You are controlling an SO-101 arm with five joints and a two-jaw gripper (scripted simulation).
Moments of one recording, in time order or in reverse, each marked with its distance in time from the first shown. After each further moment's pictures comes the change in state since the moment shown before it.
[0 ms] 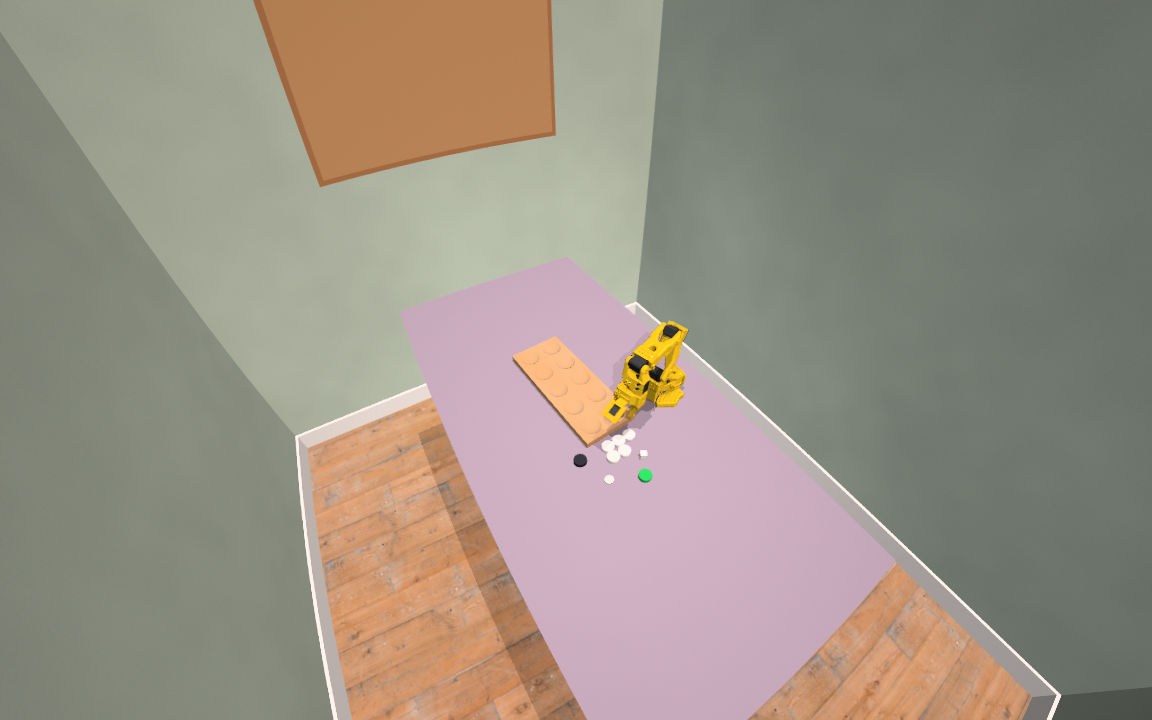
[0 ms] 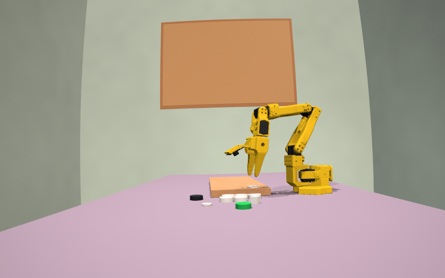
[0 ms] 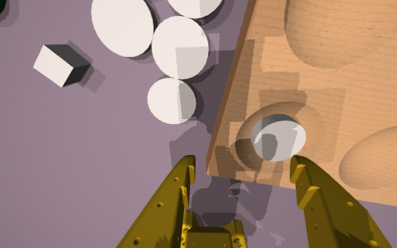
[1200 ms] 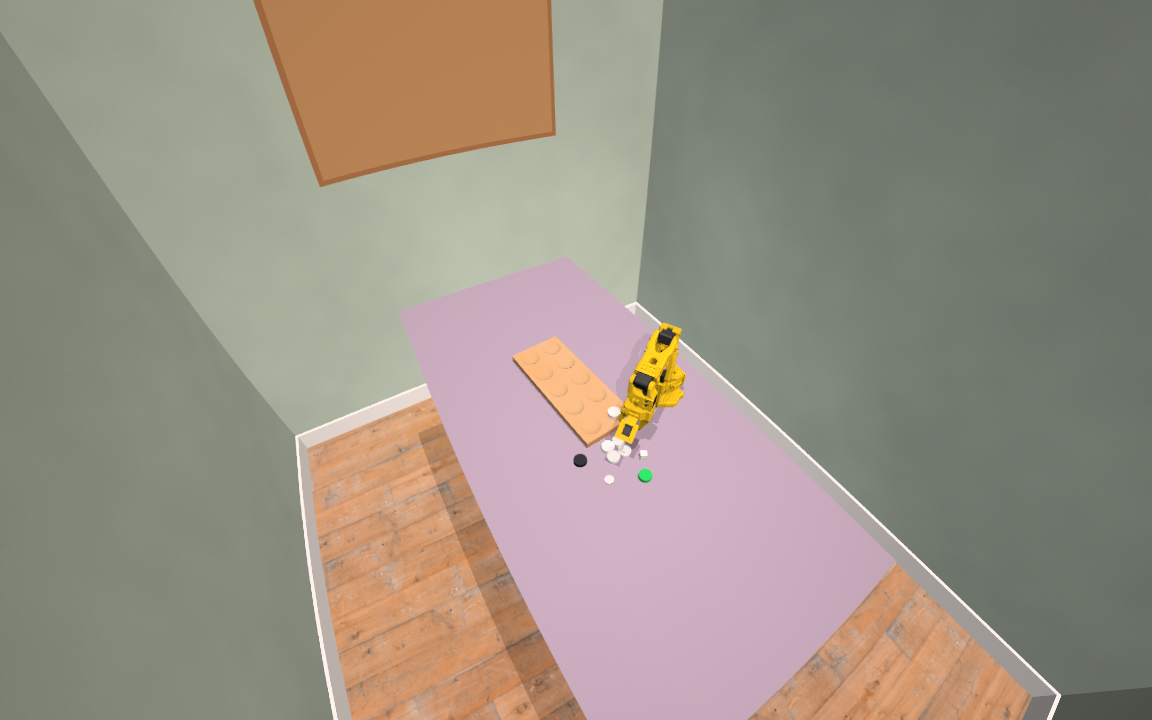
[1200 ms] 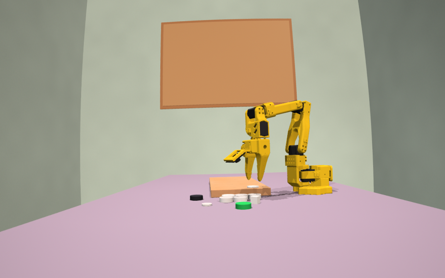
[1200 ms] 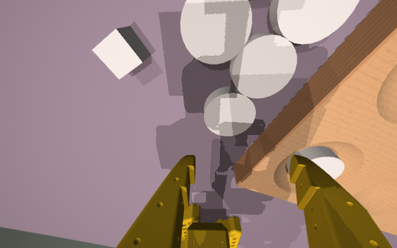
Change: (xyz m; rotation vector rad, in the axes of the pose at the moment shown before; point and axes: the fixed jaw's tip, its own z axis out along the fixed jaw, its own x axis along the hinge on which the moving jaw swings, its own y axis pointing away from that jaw) arm -0.006 0.036 0.008 -0.014 0.130 -0.236
